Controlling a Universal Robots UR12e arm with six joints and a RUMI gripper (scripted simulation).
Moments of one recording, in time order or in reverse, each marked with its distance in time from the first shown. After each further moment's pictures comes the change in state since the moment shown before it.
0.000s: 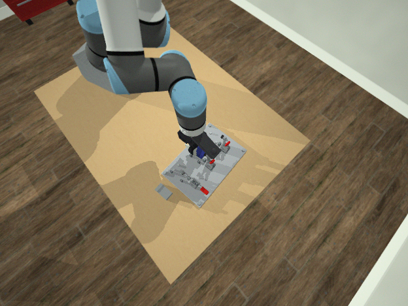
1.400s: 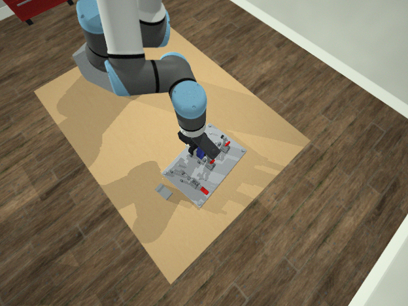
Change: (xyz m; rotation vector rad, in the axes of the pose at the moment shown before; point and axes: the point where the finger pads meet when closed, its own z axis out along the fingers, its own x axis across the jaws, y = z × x) arm 0.000 0.000 0.007 0.000 0.000 0.000
